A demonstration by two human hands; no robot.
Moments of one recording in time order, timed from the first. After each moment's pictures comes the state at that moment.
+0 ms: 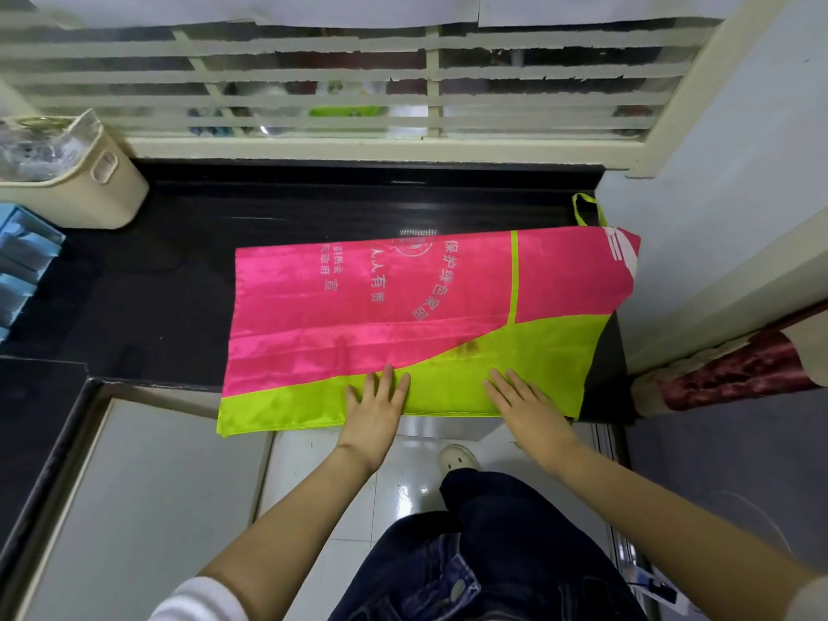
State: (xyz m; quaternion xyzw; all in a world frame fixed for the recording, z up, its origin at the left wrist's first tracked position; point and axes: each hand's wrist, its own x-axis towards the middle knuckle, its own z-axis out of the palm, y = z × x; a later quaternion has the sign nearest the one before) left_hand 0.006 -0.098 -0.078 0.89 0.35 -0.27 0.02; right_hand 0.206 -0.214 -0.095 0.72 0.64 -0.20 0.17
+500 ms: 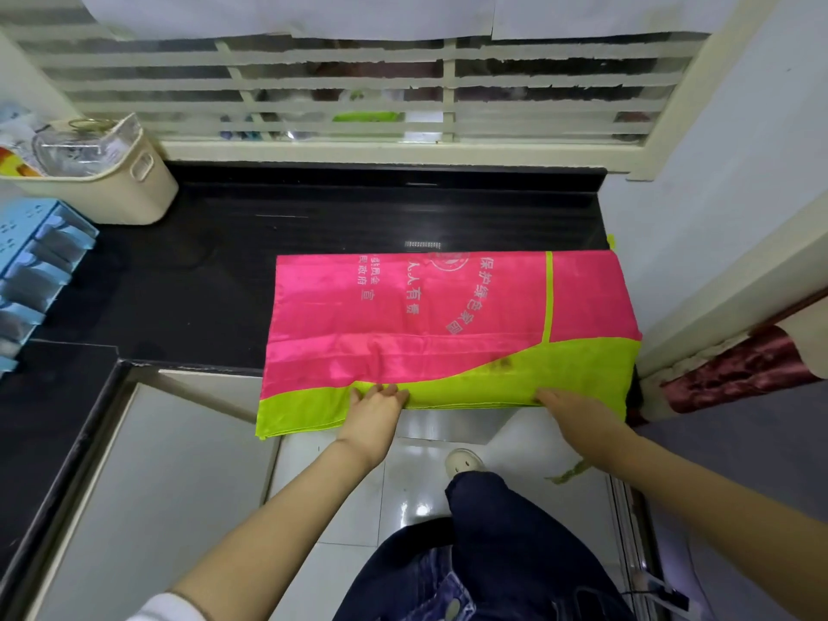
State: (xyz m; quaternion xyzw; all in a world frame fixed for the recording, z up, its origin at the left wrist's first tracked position) left_hand -0.031 -0.108 -0.067 0.90 0.36 -0.21 0.11; right_hand 0.219 -0.260 -0.083 0.76 0.61 -0.22 0.11
